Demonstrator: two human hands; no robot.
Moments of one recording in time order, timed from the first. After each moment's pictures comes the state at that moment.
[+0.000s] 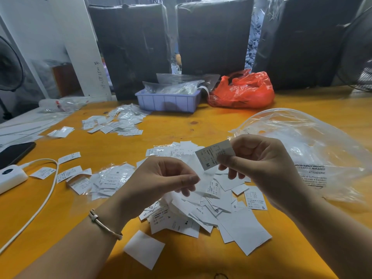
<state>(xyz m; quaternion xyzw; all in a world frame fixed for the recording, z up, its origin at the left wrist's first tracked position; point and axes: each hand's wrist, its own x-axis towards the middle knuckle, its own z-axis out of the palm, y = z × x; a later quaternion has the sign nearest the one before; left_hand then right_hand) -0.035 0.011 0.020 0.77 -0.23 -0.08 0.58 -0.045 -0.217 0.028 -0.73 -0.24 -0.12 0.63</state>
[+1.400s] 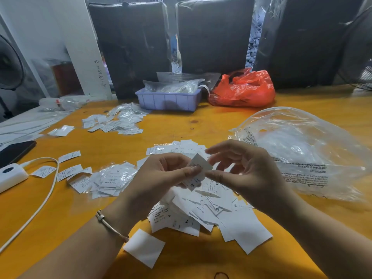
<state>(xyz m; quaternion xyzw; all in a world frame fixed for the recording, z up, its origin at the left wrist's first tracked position) -0.039 0.000 0.020 0.74 -0.17 -0.07 0.64 -0.049 -0.203 0.019 -0.80 -0.25 -0.15 0.53</state>
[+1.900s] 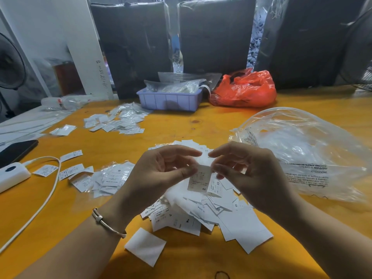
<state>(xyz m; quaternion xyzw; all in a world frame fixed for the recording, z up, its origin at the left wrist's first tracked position) -0.039 0.007 0.022 0.74 -0.25 0.01 0.62 -0.048 -0.205 0.016 -0.82 -0.27 -0.21 0.47</state>
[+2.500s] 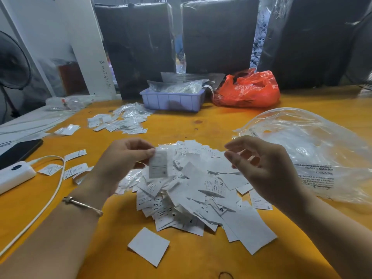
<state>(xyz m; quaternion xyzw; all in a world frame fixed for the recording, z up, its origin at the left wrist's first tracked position) -0.003 0.064 0.028 0.81 -0.02 0.04 0.59 -0.041 -0.215 0.019 -0.85 -0.19 -0.27 0.42</state>
